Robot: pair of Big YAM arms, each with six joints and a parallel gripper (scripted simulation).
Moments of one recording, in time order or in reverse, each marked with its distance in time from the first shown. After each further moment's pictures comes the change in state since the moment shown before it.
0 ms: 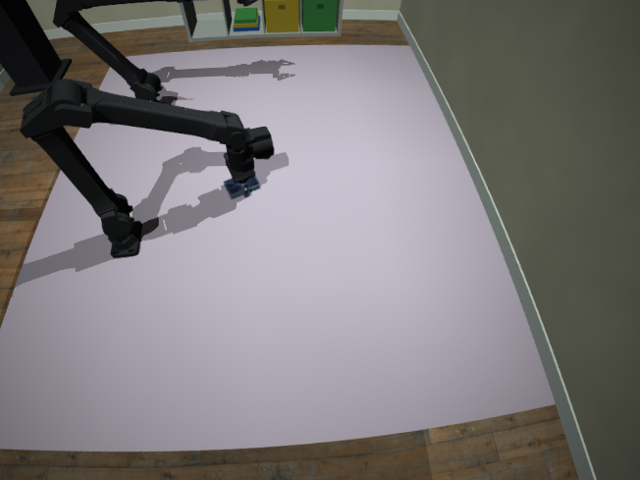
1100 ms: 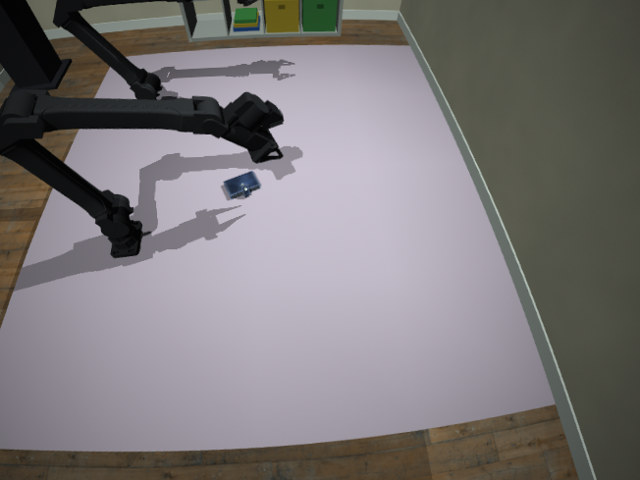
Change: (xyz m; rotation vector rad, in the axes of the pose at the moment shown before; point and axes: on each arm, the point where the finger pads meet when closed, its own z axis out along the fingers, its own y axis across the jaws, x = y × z) left arm 0.000 0.000 0.000 0.000 0.000 0.000; right arm -0.102 -0.049 -0.167 0.191 -0.705 0.007
